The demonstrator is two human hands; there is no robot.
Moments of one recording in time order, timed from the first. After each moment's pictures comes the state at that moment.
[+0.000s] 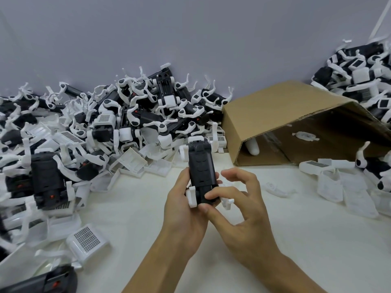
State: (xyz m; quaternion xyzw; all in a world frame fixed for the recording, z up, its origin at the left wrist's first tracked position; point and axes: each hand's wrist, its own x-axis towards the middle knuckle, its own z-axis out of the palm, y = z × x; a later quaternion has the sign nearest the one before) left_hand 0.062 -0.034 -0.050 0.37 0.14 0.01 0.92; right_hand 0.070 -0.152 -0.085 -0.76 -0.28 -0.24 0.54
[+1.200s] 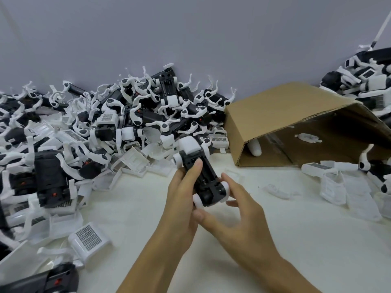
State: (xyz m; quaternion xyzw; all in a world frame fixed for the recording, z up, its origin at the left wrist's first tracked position) left_hand 0.065 -0.026 -0.050 0.51 0.10 0.08 0.85; right_hand 0.069 -0.152 -0.085 -0.81 -0.20 -0.05 0.55
